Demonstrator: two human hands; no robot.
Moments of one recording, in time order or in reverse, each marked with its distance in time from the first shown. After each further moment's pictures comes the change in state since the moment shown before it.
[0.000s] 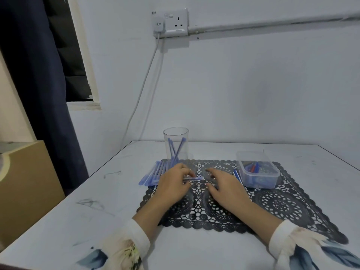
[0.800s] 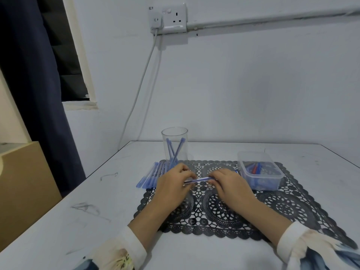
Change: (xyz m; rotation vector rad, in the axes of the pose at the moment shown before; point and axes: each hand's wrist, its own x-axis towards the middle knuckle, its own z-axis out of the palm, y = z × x) left_hand -0.004 -0.003 0.003 0.069 0.165 0.173; right_hand 0.008 0.012 -0.002 -0.059 0.150 -0.210
